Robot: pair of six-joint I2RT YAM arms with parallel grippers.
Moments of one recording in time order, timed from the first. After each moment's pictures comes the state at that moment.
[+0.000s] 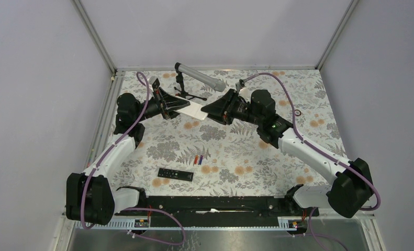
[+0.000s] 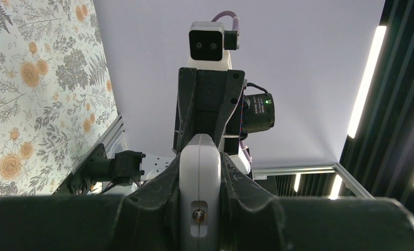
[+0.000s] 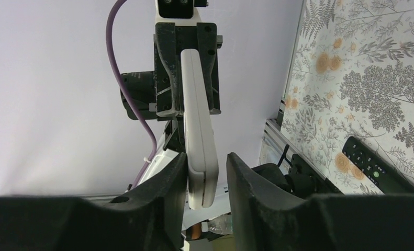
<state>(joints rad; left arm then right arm) -0.14 1.19 0.76 0.57 1.01 -1.65 0.66 1.30 1.00 0.18 -0.45 1.38</state>
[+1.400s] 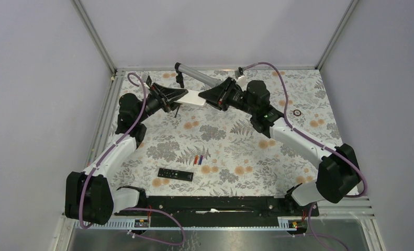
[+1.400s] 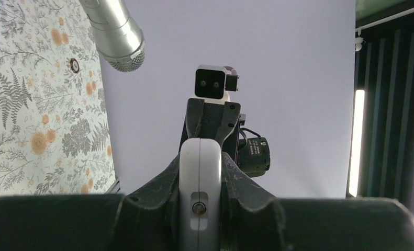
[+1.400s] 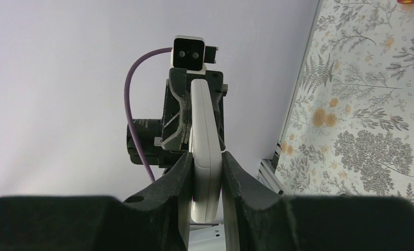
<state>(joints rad) -0.19 1.20 0.76 0.59 0.71 -1.66 0.63 1.46 1.10 0.34 -0.40 1.34</state>
